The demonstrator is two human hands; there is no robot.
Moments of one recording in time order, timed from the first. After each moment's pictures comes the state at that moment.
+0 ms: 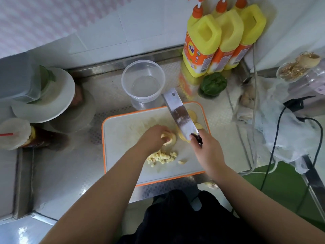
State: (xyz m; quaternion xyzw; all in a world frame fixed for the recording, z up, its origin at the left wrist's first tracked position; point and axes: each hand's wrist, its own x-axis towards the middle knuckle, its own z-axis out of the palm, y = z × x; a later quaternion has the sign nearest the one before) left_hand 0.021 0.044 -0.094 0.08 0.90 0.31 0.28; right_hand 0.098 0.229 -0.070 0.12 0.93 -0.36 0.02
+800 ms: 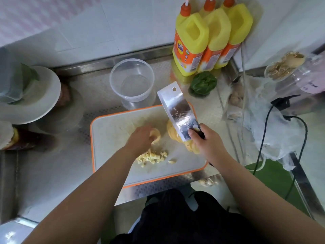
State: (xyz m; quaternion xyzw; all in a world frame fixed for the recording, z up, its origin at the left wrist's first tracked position) left_hand 0.017 0.043 -0.126 0.06 0.93 0.23 0.27; right_hand 0.085 0.267 -0.053 0.18 0.87 -0.45 0.11
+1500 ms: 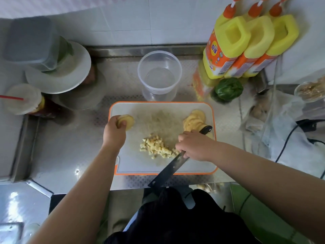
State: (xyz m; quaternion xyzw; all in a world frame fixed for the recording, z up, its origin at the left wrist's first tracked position) left_hand 0.052 -0.050 -0.095 -0.31 0.83 0.45 0.06; right_hand 0.040 0.216 -0.068 -0.42 0.85 0.01 0.33
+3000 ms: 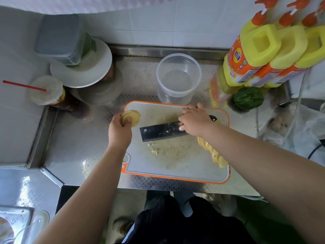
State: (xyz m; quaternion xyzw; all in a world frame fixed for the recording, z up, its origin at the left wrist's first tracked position) left_hand 0.059 -0.064 -0.079 -0.37 0.80 0.48 -0.01; right_hand -0.040 0.162 -0.082 -0.34 0.91 0.11 0.21
